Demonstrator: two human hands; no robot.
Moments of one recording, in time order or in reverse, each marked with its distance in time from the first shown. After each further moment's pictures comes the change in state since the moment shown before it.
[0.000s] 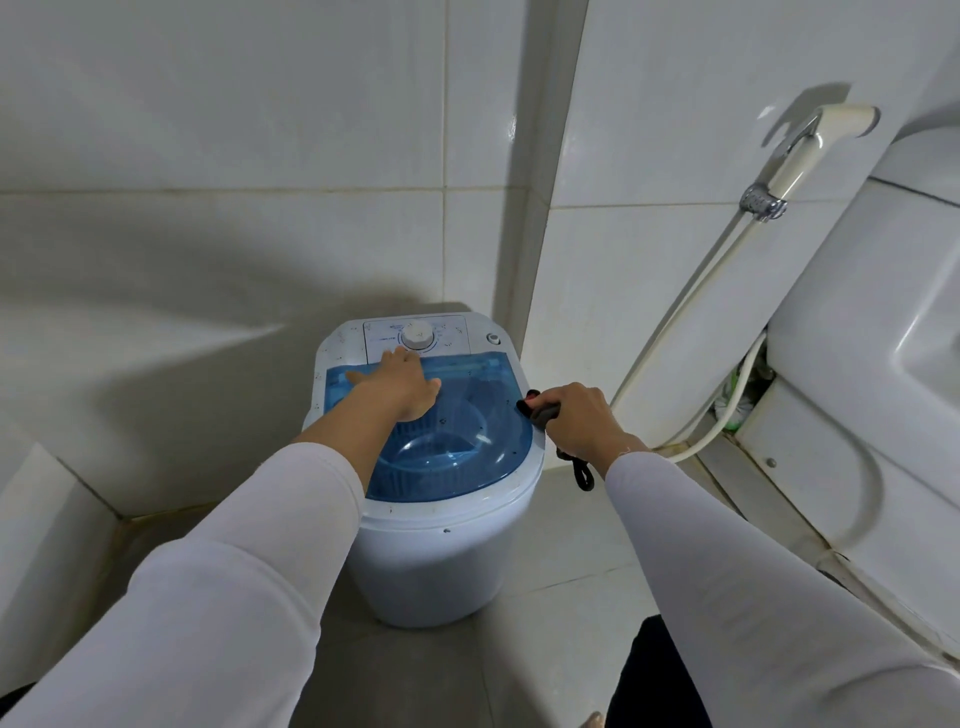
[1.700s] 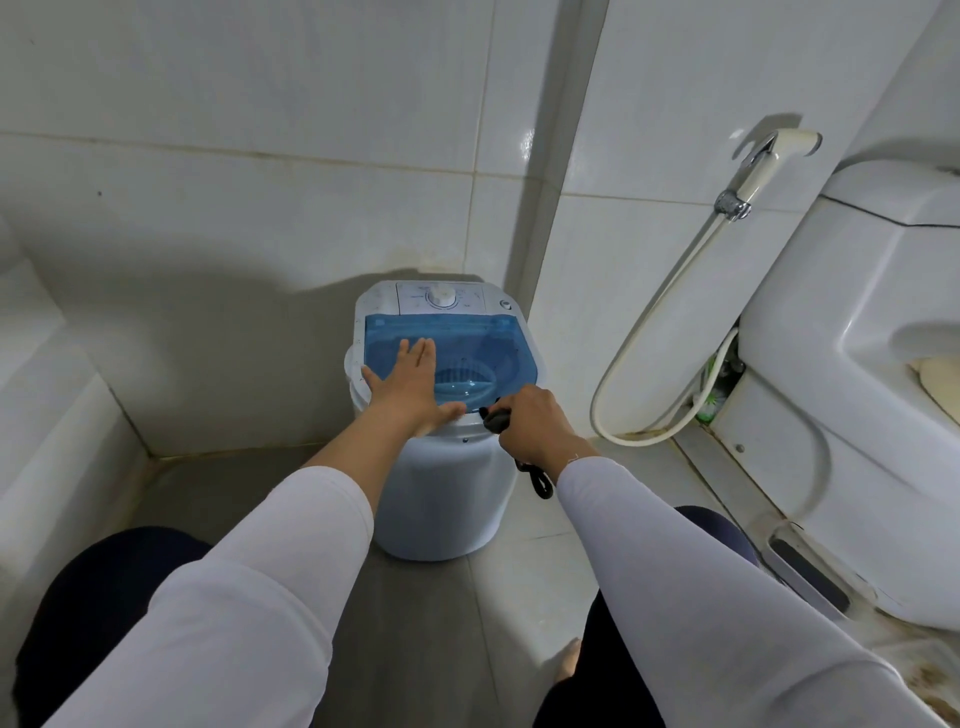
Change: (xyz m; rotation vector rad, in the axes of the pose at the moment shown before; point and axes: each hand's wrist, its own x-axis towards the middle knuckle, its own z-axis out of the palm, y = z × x) left_hand -0.109 -0.025 0.064 -0.163 0.211 0.136; right_hand -0.114 -0.047 0.051 -0.231 -0.034 -0.097
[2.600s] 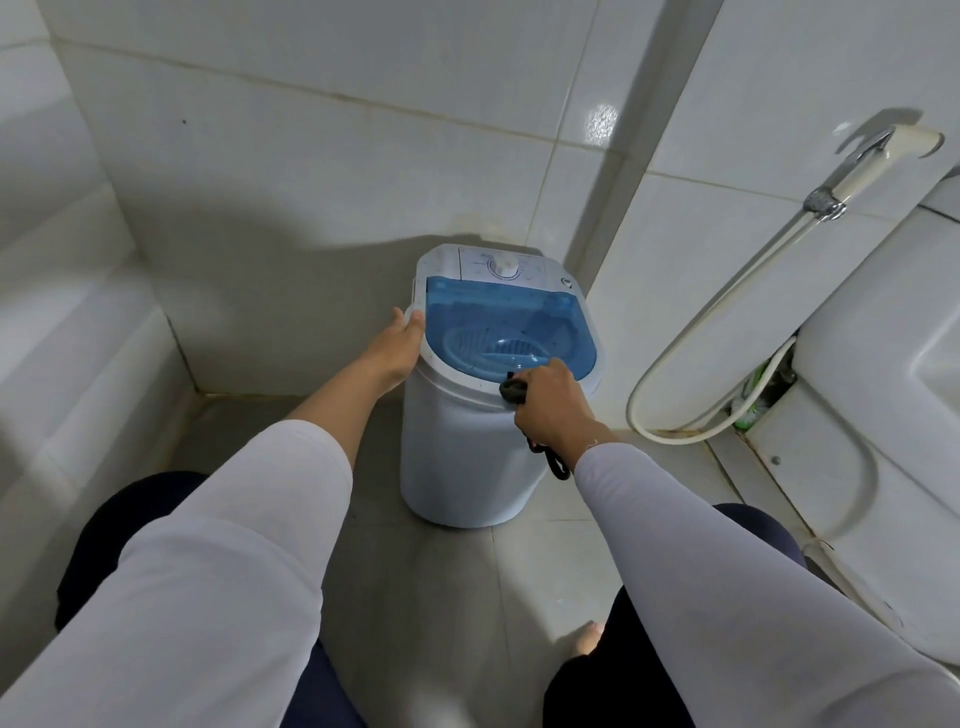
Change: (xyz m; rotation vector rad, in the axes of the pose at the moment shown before) left_hand -0.011 -0.076 -0.013 -0.863 0.050 -0.262; right_hand -0.002 -0.044 0.026 -0.216 0.010 -0.071
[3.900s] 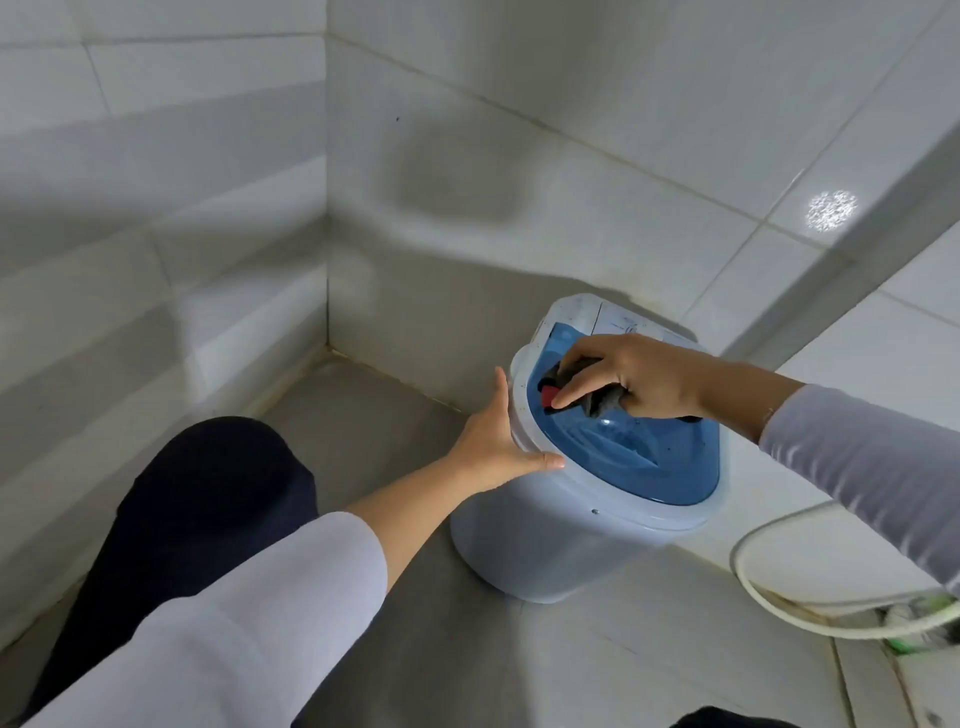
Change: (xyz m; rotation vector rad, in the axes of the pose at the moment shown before) left_hand -0.025 -0.021 0.045 -0.162 0.110 -0.008; right_hand 0.125 -0.023 -0.082 -0.270 -0.451 -1.093
